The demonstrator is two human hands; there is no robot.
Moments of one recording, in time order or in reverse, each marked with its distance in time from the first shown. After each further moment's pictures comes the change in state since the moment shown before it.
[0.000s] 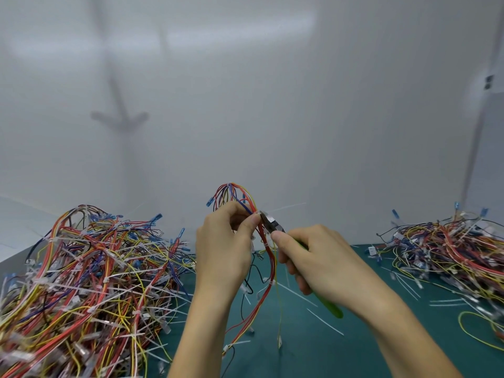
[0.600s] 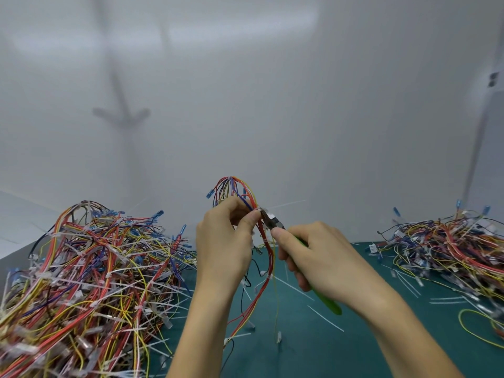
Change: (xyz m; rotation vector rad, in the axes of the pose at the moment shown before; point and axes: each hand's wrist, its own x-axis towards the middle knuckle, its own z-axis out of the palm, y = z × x) left_hand 0.000 0.001 -0.001 -0.004 0.019 0.026; right_hand 0.003 0.003 0.003 0.024 0.018 -0.035
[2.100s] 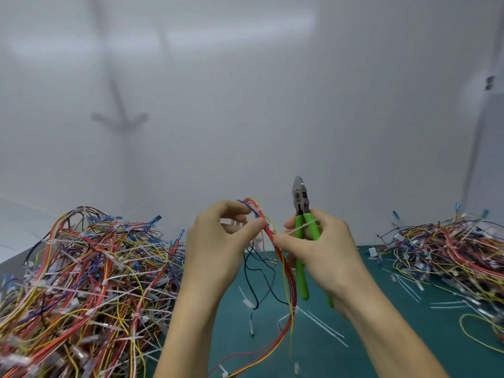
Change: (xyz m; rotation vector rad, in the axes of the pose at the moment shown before) left_hand 0.000 0.004 -0.013 -0.042 -0.059 -0.099; right_hand 0.006 0.004 0.008 0.461 0.274 0.059
